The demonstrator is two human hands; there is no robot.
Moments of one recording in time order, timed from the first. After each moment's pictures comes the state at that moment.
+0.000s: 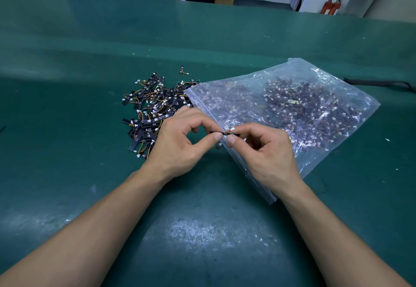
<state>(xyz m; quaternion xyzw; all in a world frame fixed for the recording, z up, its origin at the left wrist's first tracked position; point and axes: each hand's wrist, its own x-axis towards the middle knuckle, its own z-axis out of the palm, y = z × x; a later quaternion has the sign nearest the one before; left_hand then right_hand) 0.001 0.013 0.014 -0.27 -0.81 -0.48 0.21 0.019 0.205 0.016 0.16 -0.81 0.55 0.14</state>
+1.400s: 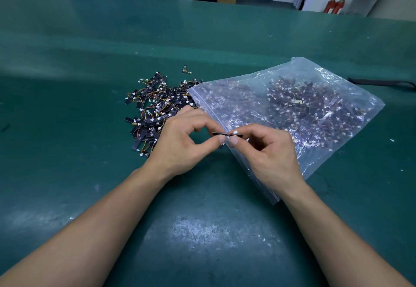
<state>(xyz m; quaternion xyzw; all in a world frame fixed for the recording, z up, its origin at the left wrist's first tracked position) 0.000 0.011 0.014 -0.27 -0.82 -0.46 0.21 0.017 0.204 0.011 0.17 -0.81 0.53 0.15</state>
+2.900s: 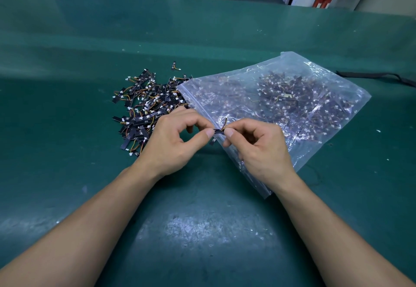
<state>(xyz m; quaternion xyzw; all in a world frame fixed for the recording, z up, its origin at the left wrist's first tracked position) 0.001 0.010 0.011 -0.26 -0.82 -0.49 0.15 0.020 0.206 0.016 0.12 -0.80 0.57 0.10</state>
